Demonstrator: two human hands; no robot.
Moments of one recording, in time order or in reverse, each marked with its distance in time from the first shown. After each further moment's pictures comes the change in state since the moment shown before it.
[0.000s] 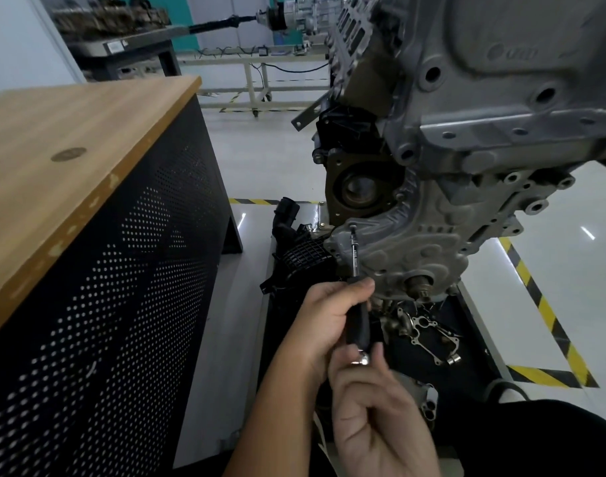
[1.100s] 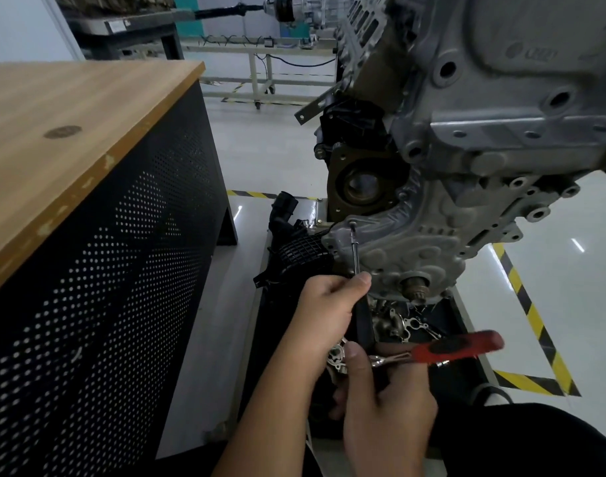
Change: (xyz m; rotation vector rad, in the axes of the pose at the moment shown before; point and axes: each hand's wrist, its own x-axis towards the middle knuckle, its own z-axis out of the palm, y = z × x) left_hand 0.005 -0.002 0.004 0.203 0.065 0.110; right_hand 0.014 -0.006 -0.028 -1.828 0.573 -1.120
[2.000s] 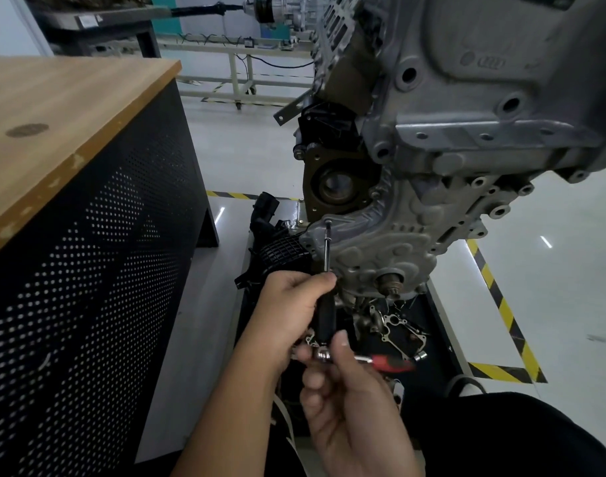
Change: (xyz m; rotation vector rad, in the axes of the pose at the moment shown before) left_hand 0.000 0.000 -0.011 -0.006 0.067 0.005; right_hand 0.004 -0.027 -0.011 0.938 -0.353 0.641
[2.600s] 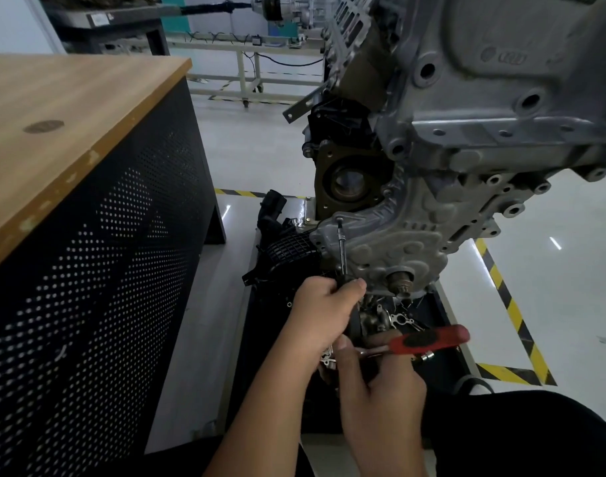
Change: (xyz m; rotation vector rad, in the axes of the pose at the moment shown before) left_hand -0.008 -0.002 0.018 0.163 -0.030 -0.024; right_hand 0.017 0.004 -0.032 -1.156 0.258 -0.745
